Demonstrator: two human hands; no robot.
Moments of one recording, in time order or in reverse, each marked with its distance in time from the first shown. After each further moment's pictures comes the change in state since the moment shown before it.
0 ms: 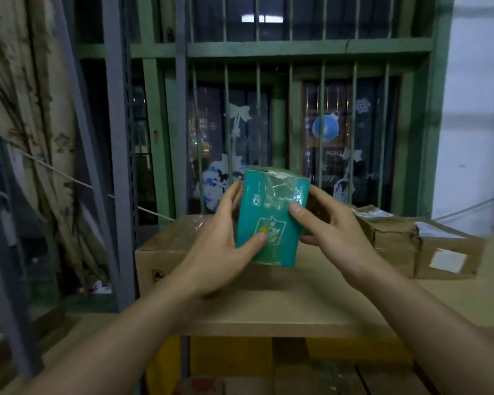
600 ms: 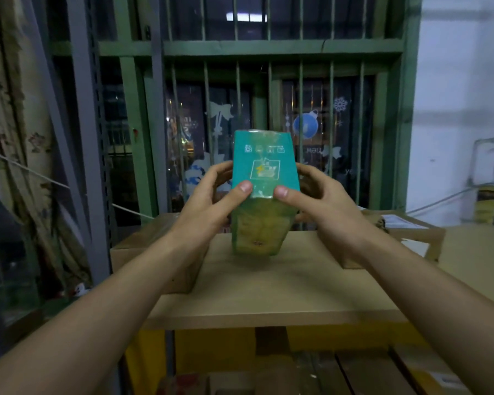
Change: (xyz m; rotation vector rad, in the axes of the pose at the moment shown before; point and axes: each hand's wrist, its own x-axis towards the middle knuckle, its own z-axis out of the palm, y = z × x) left_hand 0.028 0.038 0.012 -0.353 0.042 -0.079; right_hand 0.000 -0.031 -0.035 -0.030 -0.049 0.039
